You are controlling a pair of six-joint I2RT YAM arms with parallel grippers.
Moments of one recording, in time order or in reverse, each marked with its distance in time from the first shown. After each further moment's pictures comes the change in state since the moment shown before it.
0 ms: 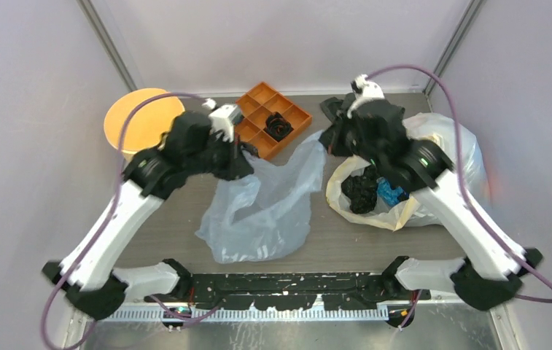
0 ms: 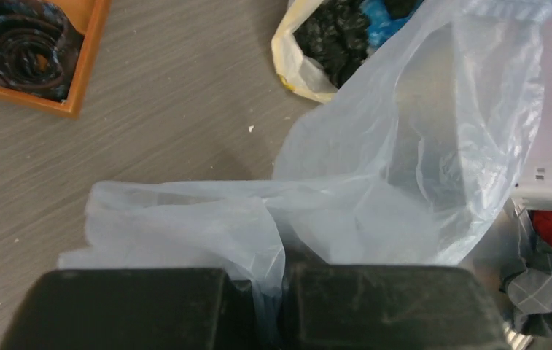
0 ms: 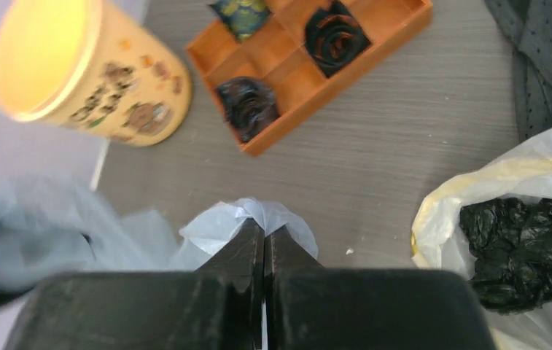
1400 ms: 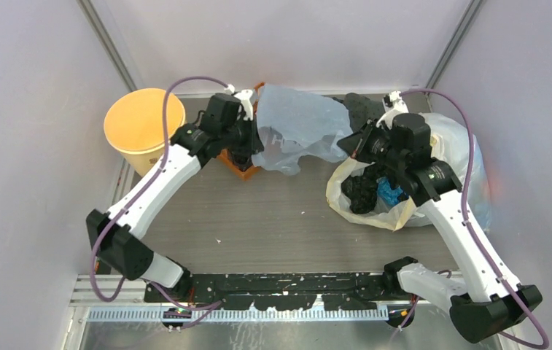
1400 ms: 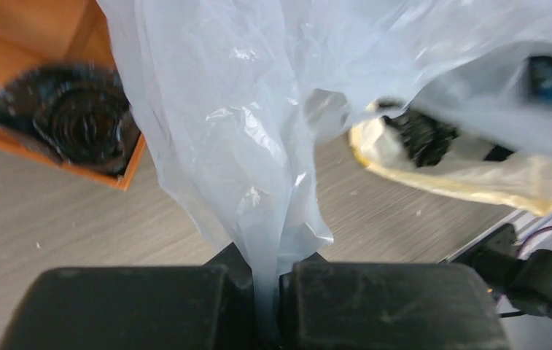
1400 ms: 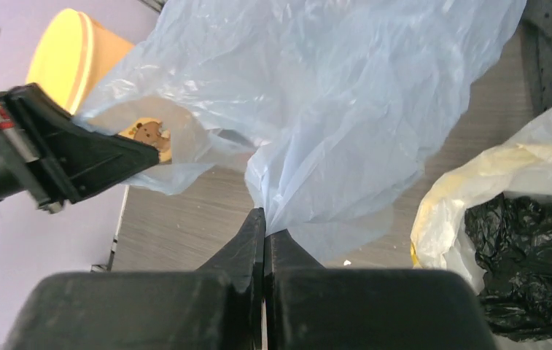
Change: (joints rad) left arm 0.114 0.407 -0.037 0.260 -0.039 0.023; right arm -0.458 -0.129 -0.439 0.313 -0.447 0.028
